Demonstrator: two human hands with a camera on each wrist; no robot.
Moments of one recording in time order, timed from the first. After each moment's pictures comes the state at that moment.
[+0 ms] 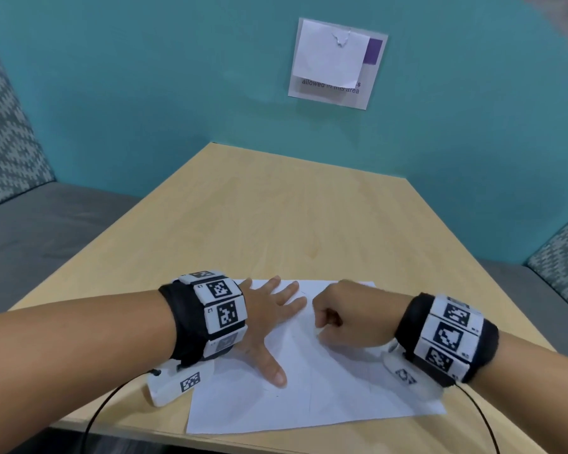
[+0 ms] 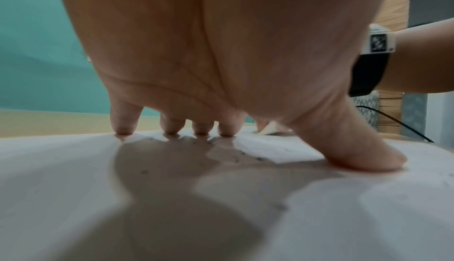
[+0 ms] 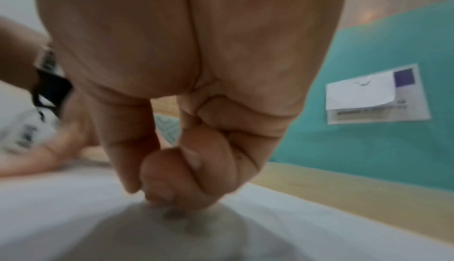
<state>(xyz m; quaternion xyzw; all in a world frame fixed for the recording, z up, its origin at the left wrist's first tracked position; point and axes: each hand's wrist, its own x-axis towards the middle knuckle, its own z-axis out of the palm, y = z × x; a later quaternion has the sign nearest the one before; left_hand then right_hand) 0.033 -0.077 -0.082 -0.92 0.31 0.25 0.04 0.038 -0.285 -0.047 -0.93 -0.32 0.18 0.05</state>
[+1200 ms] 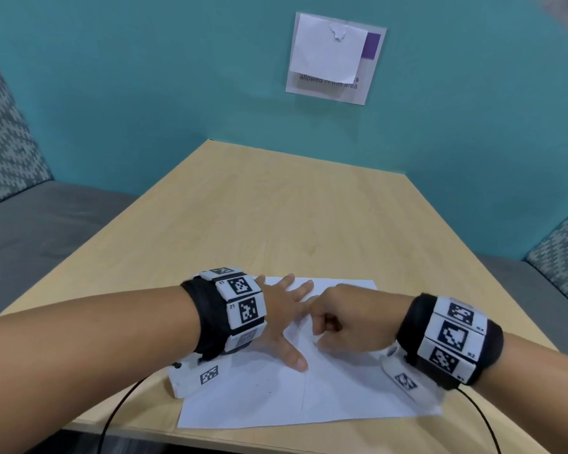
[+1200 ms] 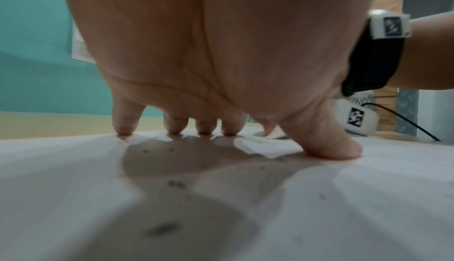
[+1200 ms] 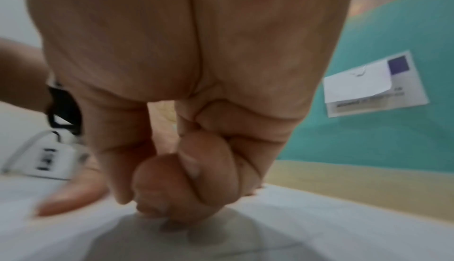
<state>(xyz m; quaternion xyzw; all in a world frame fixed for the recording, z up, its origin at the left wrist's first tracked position) 0.041 -0.102 -0.083 -0.91 0.33 0.22 0.04 0.034 -0.287 -0.048 -0.92 -0.33 0.21 0.07</state>
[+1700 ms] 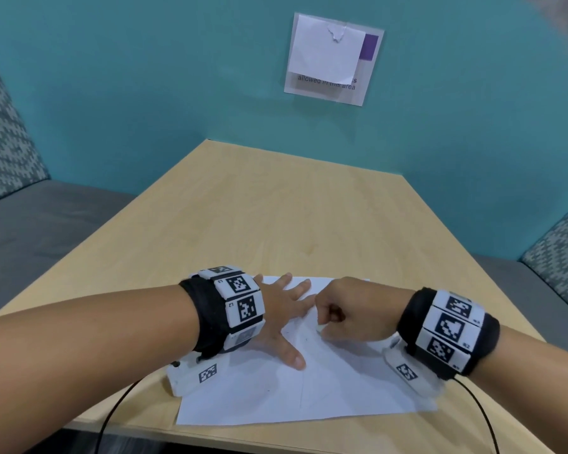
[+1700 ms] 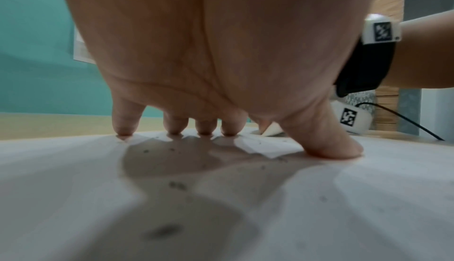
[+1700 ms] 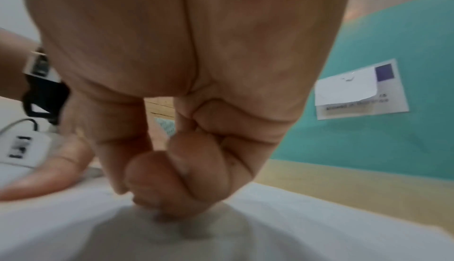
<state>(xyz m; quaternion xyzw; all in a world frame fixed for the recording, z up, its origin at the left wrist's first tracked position) 0.041 -0.105 -0.080 -0.92 0.33 0.23 0.05 0.037 -0.292 -0.041 -0.93 -0.30 0.21 0.07</state>
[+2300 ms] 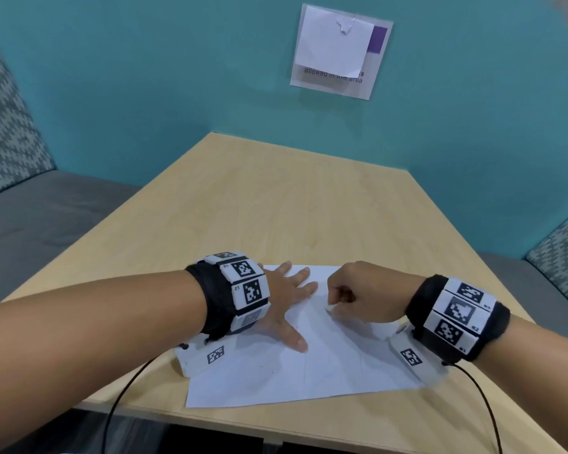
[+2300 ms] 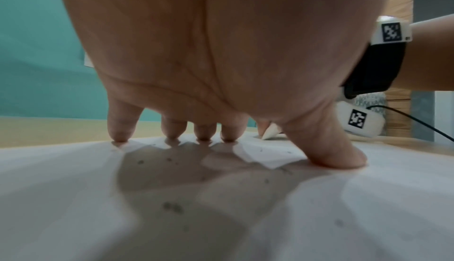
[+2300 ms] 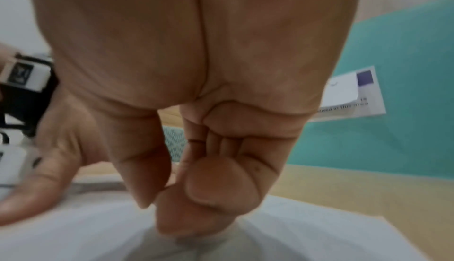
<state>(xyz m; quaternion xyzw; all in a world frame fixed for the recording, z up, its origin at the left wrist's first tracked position) 0.041 -0.103 -0.074 -0.92 0.30 0.22 0.07 0.050 -0.302 -0.037 -0.95 -0.27 0.17 0.05</state>
